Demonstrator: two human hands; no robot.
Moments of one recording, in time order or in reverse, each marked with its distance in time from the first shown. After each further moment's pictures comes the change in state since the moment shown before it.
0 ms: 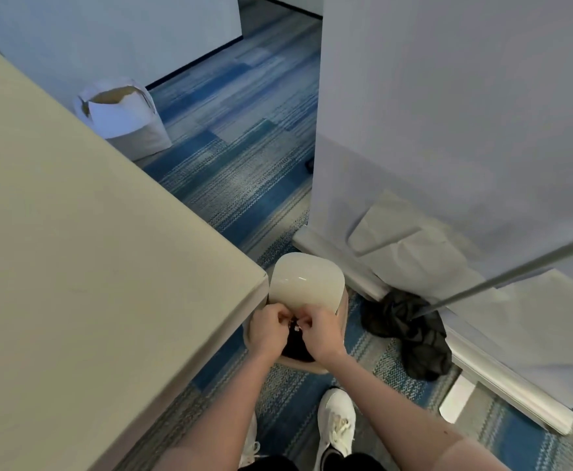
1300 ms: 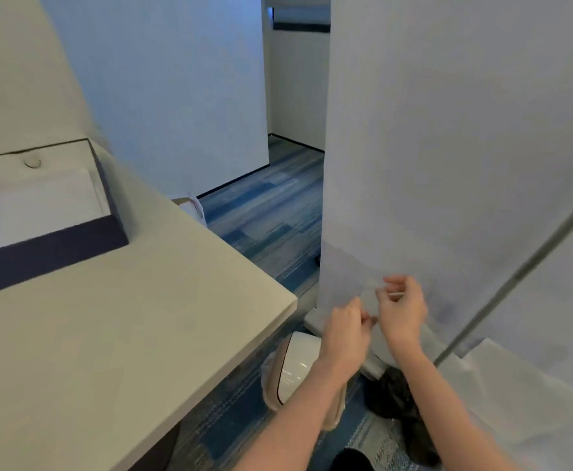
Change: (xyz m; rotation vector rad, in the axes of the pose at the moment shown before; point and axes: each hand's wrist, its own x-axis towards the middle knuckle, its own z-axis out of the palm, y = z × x) left_hand -0.177 0.198 -0.125 -0.083 0.150 0.572; right_hand -0.112 -0.124 -0.227 0.464 0.808 -0.128
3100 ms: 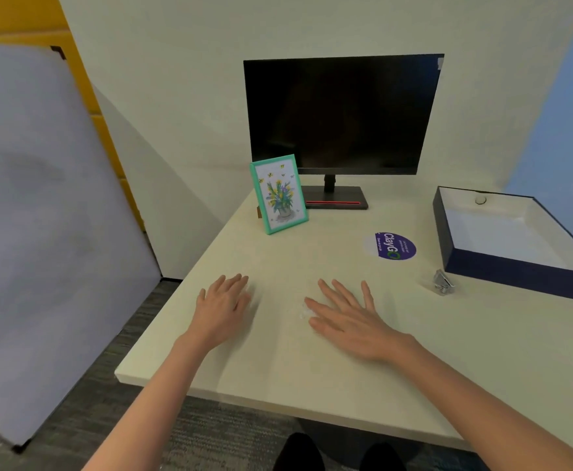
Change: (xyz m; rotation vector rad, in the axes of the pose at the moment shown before) left_hand -0.569 -0.227 -0.481 0.556 0.644 -0.931; right_hand -0.526 -0.312 0.181 -0.577 -1.415 -1.529
